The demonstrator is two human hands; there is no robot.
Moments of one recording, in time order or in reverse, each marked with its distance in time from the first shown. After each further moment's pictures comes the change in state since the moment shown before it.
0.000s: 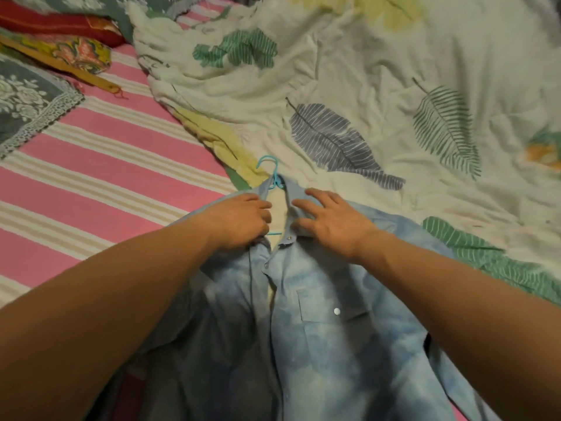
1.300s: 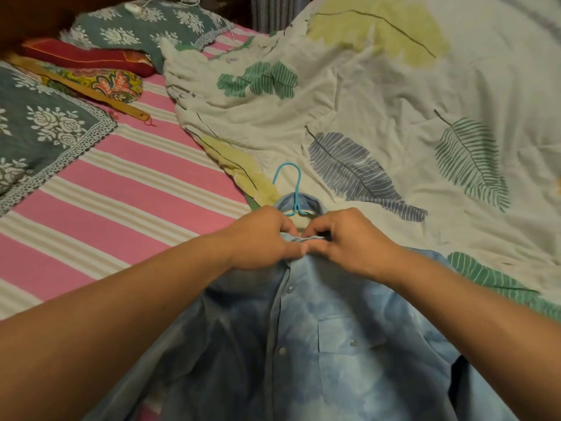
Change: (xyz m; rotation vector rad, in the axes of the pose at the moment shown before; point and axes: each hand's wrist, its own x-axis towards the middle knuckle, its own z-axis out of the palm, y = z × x) left_hand -0.032 0.002 -0.094 -1.235 0.117 -0.589; right_hand 0.021 -0.006 -0.083 0.773 0.075 0.233
